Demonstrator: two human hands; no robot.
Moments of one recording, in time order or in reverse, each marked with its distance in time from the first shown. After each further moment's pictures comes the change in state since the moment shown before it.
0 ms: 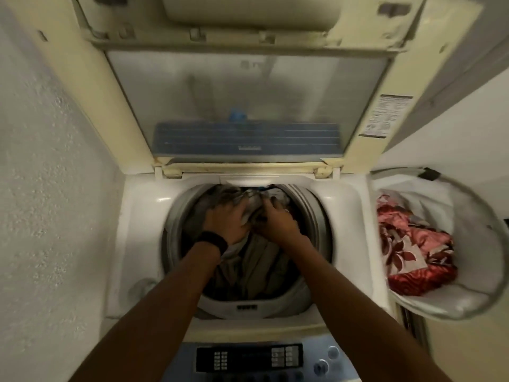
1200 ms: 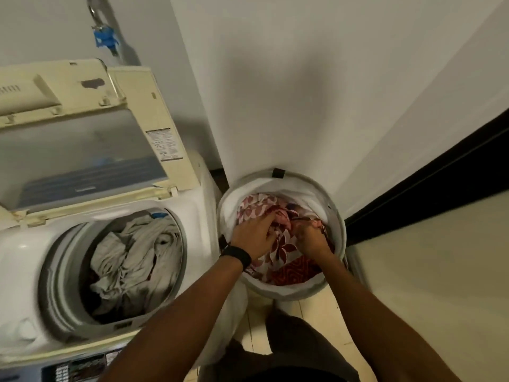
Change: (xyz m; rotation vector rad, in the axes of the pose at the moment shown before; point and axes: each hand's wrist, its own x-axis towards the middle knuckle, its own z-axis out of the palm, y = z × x) left_hand 0.010 0.426 0.036 -0.131 0.002 0.313; right_hand -0.164 0.392 -0.145 0.206 0.268 0.172
